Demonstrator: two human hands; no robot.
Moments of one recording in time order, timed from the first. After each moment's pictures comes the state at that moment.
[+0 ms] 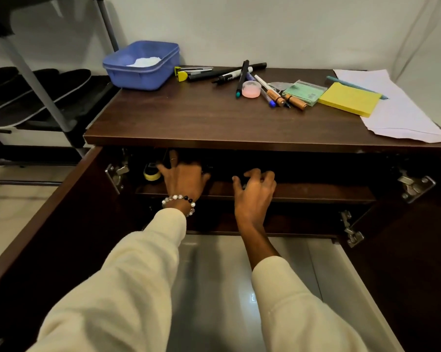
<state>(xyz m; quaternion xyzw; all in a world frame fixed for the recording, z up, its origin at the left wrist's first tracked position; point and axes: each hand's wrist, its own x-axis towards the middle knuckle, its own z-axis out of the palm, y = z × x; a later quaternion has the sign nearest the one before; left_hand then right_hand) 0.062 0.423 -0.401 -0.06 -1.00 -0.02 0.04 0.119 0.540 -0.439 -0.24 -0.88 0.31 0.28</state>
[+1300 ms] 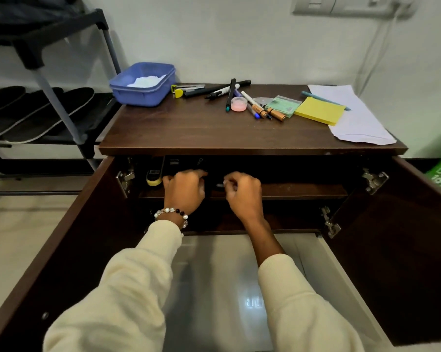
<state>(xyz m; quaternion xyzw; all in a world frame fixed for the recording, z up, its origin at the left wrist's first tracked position) 0.104 0.406 -0.382 -0.16 -0.97 -0.17 0.11 0.147 0.544 -0.398 -0.08 -0.90 0.36 0.23</state>
